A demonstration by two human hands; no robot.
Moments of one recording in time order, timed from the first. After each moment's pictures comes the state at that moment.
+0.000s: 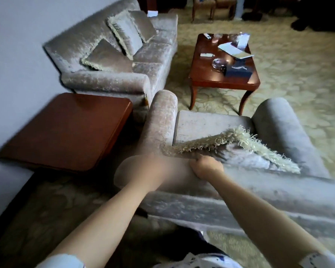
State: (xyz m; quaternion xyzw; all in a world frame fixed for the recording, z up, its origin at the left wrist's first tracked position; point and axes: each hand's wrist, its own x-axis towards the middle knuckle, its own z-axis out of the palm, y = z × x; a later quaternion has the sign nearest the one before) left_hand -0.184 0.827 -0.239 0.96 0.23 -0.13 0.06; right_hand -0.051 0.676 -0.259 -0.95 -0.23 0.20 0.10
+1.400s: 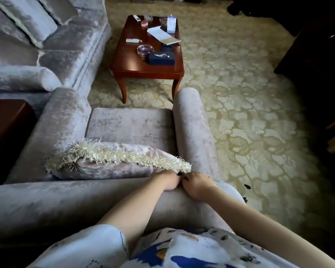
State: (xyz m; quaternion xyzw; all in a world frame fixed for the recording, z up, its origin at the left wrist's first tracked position) left_hand 0.127 0.422 -0.308 0.93 0.01 -0.35 0.11; right_hand 0.140 0.292 -0.287 -0.93 -0.17 0.30 0.08
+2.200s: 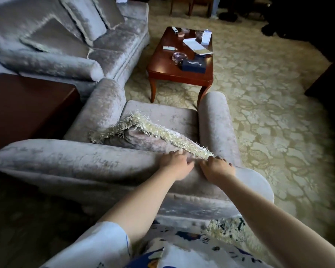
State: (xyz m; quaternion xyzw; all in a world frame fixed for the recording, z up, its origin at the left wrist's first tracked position) left_hand 0.033 0.446 -0.268 0.97 0.12 -0.12 0.14; right_hand 0.095 0.308 -0.268 -0.98 -0.15 0.16 0.02
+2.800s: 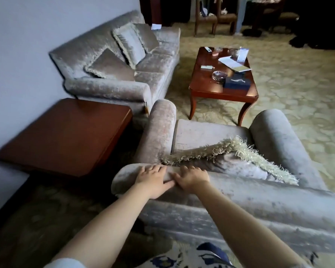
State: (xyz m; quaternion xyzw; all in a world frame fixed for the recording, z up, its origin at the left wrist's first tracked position) left_hand -0.159 0.798 -0.251 0.97 0.18 -0.16 0.07; right_hand -0.064 0.670 -0.255 -0.92 -0.32 0.22 0.02
